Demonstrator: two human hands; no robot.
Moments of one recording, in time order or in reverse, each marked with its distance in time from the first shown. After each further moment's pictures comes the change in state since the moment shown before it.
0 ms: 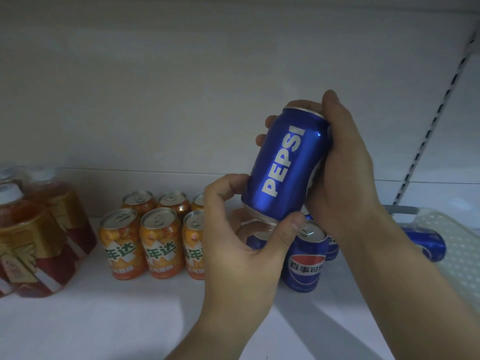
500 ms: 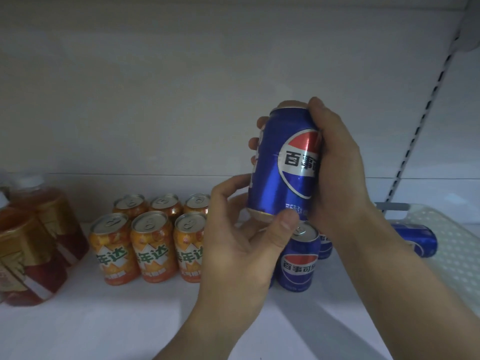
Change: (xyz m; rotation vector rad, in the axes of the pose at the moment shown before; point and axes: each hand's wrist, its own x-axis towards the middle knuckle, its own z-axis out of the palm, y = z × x) left_hand 0.002 0.004 0.005 -0.250 -0.153 -0.270; right_hand 0.003 0.000 -0.016 -0.007 -0.068 0.039
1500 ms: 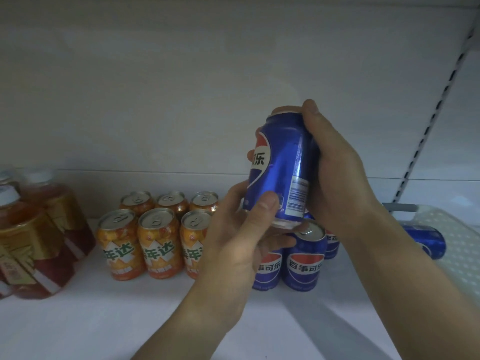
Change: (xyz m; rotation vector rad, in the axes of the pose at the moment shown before) left_hand 0.006 0.000 -0.016 -0.120 -0.080 -0.135; right_hand 0.003 0.006 0.000 -0.238 0.006 -0.037
